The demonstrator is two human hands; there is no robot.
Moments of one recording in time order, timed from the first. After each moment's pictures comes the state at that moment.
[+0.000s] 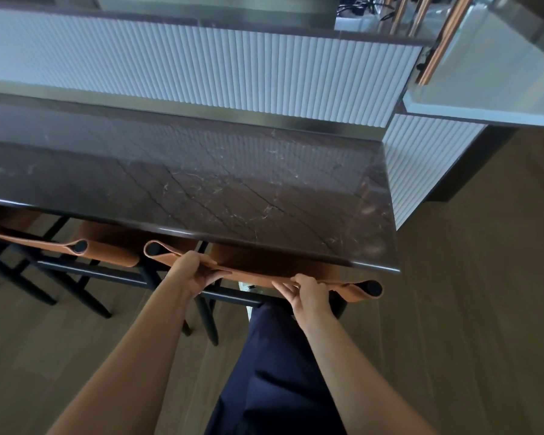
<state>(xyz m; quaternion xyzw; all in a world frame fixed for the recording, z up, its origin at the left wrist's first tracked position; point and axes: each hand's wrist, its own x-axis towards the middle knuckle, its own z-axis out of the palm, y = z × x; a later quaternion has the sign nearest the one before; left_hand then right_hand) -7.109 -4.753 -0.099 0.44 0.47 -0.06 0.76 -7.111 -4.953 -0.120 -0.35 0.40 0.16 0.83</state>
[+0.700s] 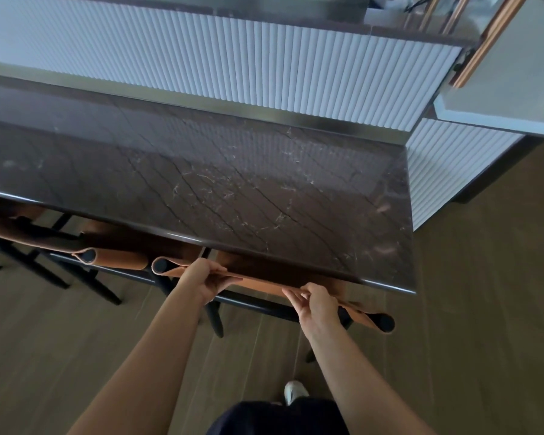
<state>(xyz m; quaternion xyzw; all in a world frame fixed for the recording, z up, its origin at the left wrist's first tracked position) -7.082 -4.734 -0.110 0.39 0.52 -0.10 0.76 -7.081 -4.942 -0.107 -0.35 0.48 0.18 0.79</state>
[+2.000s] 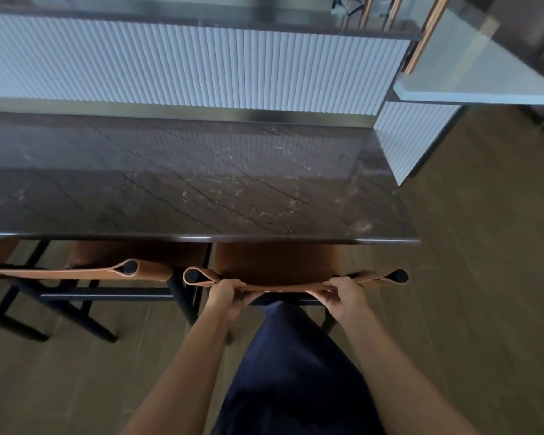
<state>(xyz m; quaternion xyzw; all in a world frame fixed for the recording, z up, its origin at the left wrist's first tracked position) -7.148 -4.684 -0.134 0.37 0.43 -0.15 0.81 -7.140 -4.901 -0.138 -0.38 0.46 0.09 0.79</state>
